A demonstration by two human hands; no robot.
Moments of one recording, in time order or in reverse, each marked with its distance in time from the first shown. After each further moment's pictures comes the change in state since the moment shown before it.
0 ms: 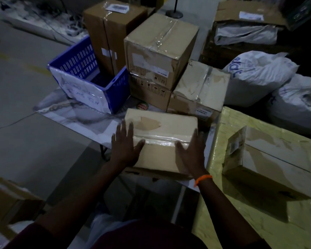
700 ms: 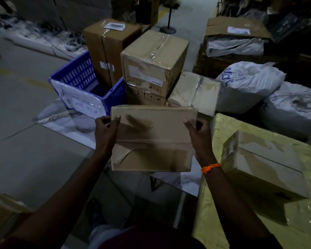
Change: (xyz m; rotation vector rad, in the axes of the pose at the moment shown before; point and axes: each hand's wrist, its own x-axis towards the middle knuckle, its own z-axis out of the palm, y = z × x) left_hand 0.015 0.022 -0.086 -0.924 0.394 -0.300; right_hand 0.019 -0.059 -0.066 0.705 0.210 0.009
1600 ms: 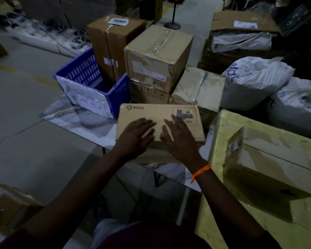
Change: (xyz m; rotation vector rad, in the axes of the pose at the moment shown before) left_hand -0.032 -0.009 0.026 0.735 -0.466 0.853; right_hand -0.043 0.016 0.031 -0.742 -0.350 -0.647
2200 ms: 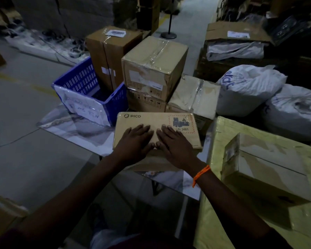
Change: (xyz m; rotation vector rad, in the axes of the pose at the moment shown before) left_hand 0.017 0.005 -0.004 0.213 -0.326 -0.063; right_hand 0.011 0.012 -0.004 -0.186 -0.296 -0.075
